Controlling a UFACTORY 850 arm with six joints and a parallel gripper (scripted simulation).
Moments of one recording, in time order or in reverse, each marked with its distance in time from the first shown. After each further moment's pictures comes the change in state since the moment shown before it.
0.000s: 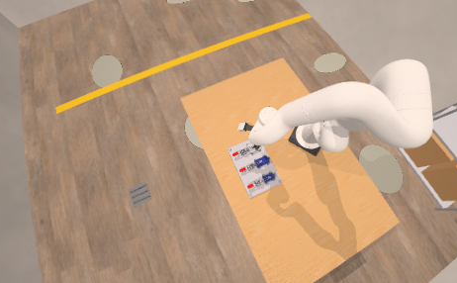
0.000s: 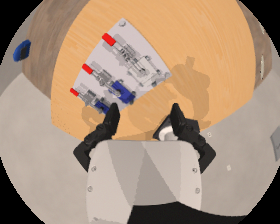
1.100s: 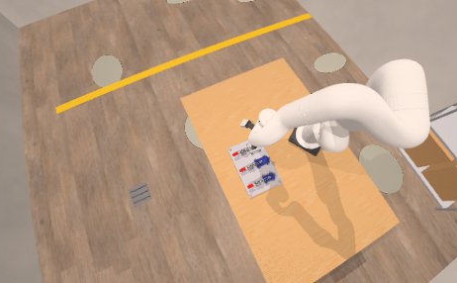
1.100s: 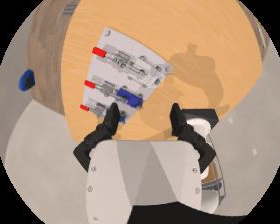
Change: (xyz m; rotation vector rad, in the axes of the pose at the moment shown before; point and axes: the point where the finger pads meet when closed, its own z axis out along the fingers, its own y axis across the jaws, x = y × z) arm -0.001 -0.002 0.008 -0.007 -0.002 0.290
